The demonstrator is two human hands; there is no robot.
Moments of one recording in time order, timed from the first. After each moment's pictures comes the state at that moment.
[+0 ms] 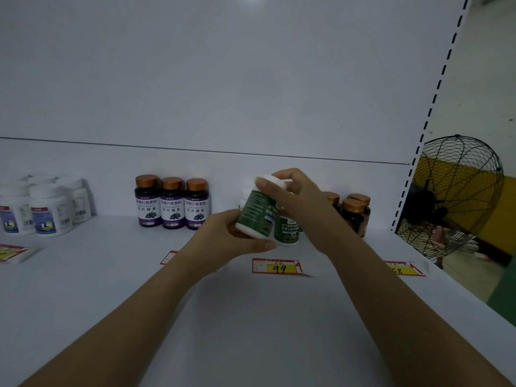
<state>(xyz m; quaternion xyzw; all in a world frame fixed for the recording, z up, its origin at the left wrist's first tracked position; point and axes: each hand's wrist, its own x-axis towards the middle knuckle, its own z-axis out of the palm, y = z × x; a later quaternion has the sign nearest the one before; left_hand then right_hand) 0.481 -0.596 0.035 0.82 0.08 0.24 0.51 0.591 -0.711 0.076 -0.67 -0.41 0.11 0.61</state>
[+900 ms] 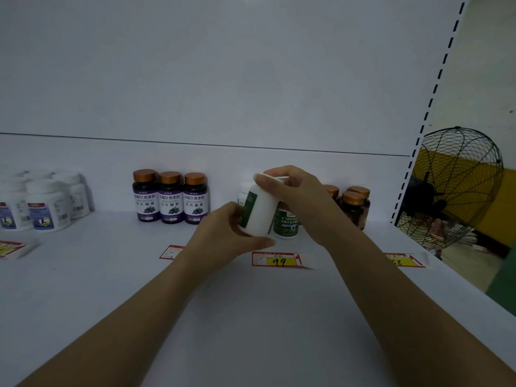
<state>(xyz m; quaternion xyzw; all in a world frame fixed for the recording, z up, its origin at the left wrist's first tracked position) 0.486 -0.596 0.026 0.86 0.12 0.28 0.41 0.591 -0.712 0.076 -0.68 -0.41 0.10 0.60</state>
